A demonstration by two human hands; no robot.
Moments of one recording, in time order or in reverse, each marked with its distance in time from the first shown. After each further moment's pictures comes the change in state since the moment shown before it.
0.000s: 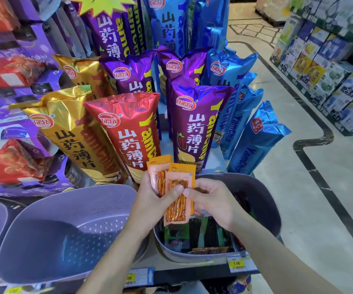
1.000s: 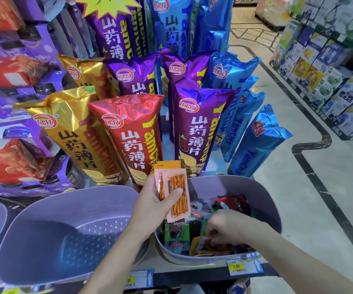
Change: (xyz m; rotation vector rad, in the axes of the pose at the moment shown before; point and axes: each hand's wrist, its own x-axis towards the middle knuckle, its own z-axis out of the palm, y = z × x) left_hand 0.002 -0.014 -0.002 0.057 -0.004 -0.063; right_hand -0.001 0.029 -0.047 -1.558 -0.658 0.055
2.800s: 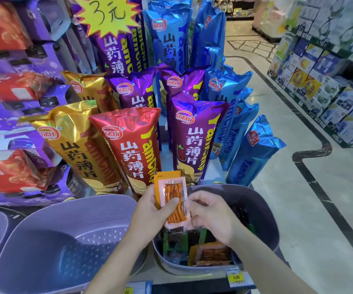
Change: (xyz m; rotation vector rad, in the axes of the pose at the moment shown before) left_hand -0.001 0.007 0.001 0.047 0.039 0.002; right_hand 0.008 -0.041 -0.024 1.596 0.592 -0.026
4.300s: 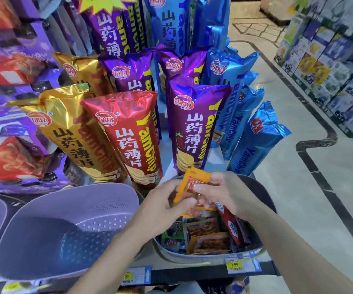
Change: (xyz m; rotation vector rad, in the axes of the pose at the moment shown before) left_hand -0.008 0.013 0.008 0.371 -0.281 0.232; right_hand 0.000 -0.031 -0.039 -0.293 -0.132 -0.147
